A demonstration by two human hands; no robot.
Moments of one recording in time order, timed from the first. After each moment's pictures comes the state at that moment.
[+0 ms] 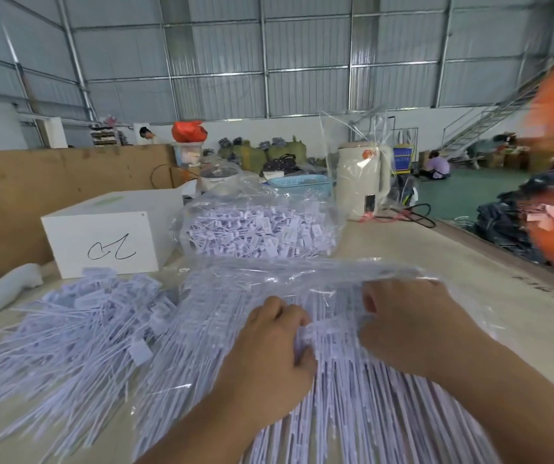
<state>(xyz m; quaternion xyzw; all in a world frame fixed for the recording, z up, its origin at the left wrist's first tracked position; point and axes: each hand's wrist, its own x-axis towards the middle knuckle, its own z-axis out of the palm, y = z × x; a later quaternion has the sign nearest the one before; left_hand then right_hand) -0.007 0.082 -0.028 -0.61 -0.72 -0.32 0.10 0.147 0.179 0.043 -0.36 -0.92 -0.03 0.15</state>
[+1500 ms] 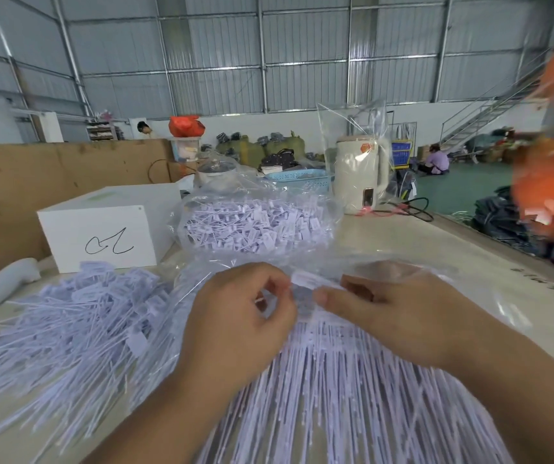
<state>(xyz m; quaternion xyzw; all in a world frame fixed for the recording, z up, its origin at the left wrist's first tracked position) -0.005 0.060 0.015 -0.55 -0.64 -0.49 0.19 0.157 0.168 0.053 -0.29 -0.92 0.14 0.20</state>
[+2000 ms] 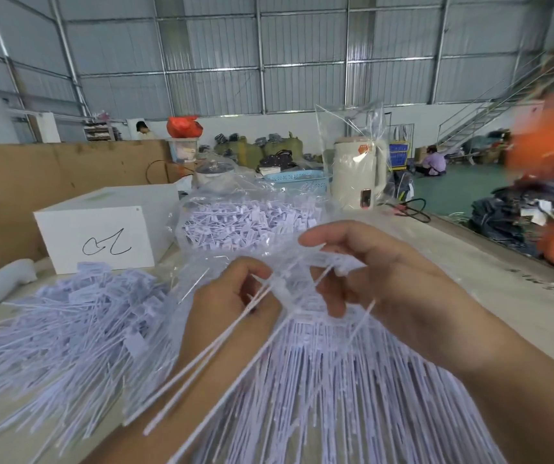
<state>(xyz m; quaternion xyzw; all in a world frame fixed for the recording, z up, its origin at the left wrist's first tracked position) -0.017 0.066 0.002 -0.49 -0.65 -0.57 0.07 0.154 0.167 0.056 0.04 -0.74 0.61 0.28</state>
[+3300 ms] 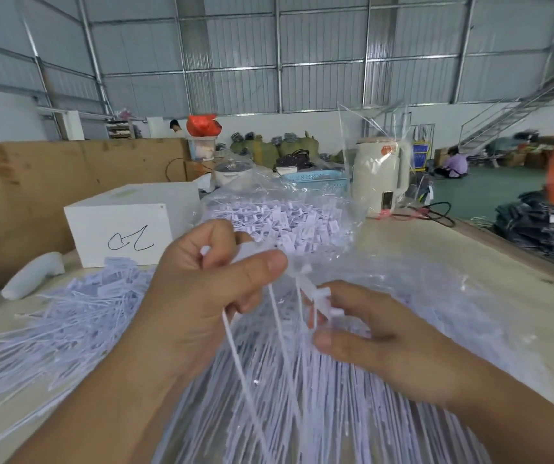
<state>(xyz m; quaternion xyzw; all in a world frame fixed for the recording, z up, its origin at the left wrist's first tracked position) -0.022 0.022 0.061 -0.50 -0.41 -0.74 -0.19 0.129 0.167 0.016 -0.06 -0.86 0.45 0.22</state>
